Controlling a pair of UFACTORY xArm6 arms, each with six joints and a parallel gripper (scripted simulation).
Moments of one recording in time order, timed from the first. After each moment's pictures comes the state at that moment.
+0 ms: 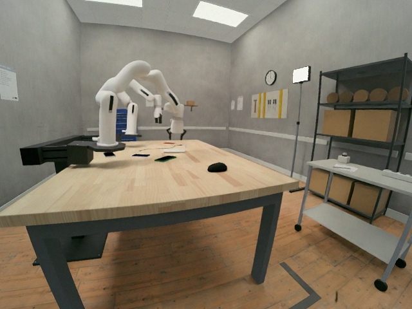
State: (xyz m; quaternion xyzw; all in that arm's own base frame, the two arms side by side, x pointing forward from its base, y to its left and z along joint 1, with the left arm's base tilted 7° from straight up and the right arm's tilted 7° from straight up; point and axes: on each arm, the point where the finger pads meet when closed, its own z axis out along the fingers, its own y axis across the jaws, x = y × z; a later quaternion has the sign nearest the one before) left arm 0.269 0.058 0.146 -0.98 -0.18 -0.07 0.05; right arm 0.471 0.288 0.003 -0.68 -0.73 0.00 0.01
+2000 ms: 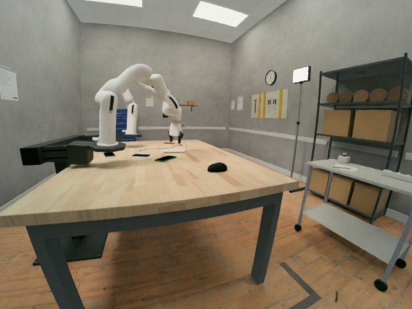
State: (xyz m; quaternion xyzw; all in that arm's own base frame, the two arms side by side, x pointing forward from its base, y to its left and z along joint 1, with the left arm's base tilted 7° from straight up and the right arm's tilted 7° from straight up) left arm 0.337 0.034 0.209 -0.99 -0.09 -0.03 0.03; right arm 0.472 0.305 -0.025 -0.94 -0.33 -0.01 -0.03
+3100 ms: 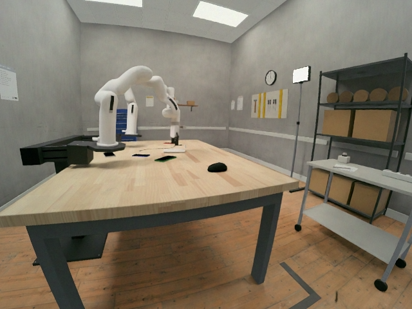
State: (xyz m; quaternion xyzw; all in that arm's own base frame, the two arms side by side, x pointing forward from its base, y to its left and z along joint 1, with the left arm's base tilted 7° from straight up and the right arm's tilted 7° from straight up) left arm 0.374 0.016 0.234 -1.00 -0.04 -0.01 0.01; right arm 0.471 0.315 -0.041 -1.00 -0.08 -0.03 -0.04
